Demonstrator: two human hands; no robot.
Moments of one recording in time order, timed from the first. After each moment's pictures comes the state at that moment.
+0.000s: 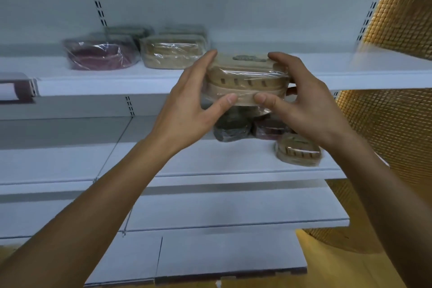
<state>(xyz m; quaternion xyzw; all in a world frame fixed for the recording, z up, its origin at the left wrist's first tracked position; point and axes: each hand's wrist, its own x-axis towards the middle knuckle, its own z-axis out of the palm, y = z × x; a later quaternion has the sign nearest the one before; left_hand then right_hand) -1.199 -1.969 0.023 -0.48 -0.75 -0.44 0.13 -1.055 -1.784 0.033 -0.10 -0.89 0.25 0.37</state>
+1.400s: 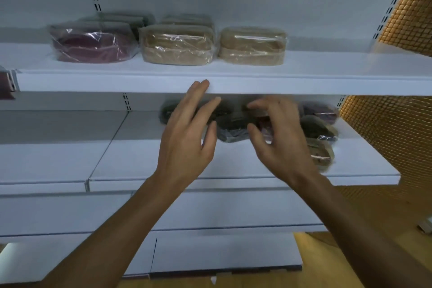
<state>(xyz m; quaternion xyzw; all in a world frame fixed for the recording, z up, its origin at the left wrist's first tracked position) -1.232 -1.958 -0.056 -0.49 -0.71 -0.40 0.31 -1.107 -1.800 -0.041 -0.08 -0.89 0.17 0.41</state>
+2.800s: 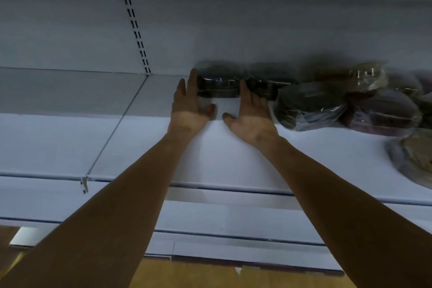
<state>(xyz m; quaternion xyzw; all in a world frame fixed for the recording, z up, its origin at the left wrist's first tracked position) -1.492 -1.912 -0.234 -0.25 -0.89 -0.38 0.07 -1.386 -1.785 -0.223 -0.21 -0.95 0.20 0.13</state>
